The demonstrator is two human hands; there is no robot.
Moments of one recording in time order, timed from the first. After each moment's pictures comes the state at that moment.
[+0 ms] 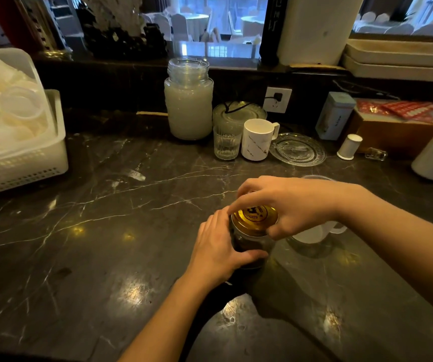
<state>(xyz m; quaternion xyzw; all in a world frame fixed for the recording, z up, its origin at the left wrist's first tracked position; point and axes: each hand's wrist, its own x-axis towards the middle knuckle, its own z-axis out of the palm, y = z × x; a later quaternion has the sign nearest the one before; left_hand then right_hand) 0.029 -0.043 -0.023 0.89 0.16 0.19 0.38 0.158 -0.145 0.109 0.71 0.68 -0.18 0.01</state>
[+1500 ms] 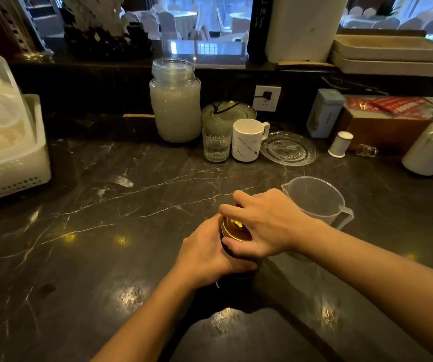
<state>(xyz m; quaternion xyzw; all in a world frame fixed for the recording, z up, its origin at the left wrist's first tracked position) 0.035 -0.031 -0.007 0.88 0.14 0.08 0.45 0.148 -0.142 0.059 0.71 0.69 0.09 -0.02</state>
